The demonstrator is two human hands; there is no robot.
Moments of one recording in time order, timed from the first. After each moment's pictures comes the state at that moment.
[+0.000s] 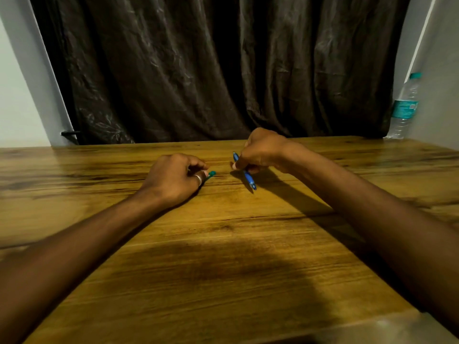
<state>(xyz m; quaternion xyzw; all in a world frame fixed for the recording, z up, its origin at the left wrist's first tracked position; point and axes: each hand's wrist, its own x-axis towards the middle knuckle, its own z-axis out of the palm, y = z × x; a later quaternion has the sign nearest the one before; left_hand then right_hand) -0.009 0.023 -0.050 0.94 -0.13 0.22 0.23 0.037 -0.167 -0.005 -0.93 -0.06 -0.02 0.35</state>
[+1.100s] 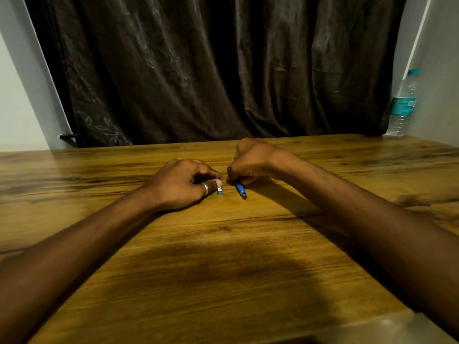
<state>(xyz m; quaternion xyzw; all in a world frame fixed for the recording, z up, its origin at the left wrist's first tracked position) 0.001 0.022 -0.048 0.94 -0.23 0.15 0.18 0.030 -0.154 -0.010 -0.96 -0.07 0.01 0.27</state>
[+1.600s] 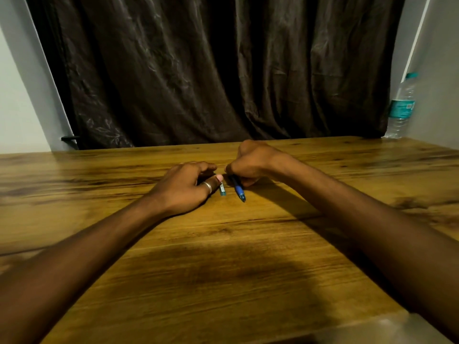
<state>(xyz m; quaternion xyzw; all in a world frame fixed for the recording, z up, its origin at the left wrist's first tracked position) 0.000 0.014 -0.058 0.94 -0.19 0.16 0.24 0.029 -0.158 -0.011 -0.97 -0.08 -0.02 0.25</state>
